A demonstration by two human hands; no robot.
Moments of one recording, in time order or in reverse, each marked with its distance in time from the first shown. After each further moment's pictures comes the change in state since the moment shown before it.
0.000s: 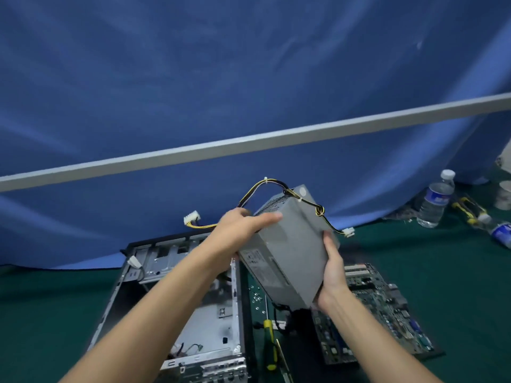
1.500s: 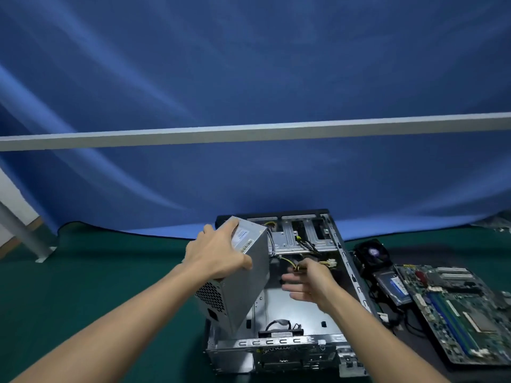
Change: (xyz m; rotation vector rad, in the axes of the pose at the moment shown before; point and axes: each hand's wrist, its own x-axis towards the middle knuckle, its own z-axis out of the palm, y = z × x) left_hand -0.007 -0.195 -0.271 0.794 0.194 0.018; right_hand 0.007 0.215 0.194 -0.650 0.010 0.221
